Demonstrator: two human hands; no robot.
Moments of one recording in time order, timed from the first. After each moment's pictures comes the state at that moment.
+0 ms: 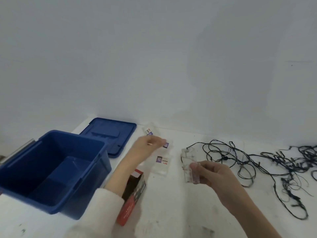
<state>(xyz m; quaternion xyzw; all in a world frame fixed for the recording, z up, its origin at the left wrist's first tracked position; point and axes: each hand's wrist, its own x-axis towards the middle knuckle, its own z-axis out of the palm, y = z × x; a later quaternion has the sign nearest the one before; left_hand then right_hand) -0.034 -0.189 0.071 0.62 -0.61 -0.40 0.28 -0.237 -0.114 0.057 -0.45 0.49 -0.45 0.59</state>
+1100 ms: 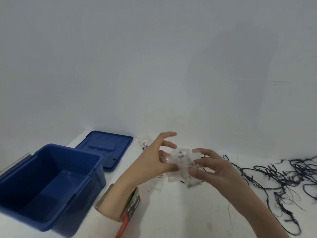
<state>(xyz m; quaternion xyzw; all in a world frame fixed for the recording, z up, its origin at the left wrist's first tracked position) -0.066 -0.161 0.113 0.45 -0.69 -0.45 0.35 -0.262 -0.121 0.101 -0.61 0.48 -0.43 0.46</state>
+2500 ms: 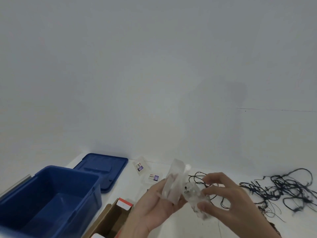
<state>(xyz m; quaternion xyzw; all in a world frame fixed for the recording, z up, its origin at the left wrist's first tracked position) -0.096 -0.103 0.113 0.25 -0.24 -0.85 0.39 -0.293 -0.062 0.119 -0.73 0.52 -0.39 0.19</state>
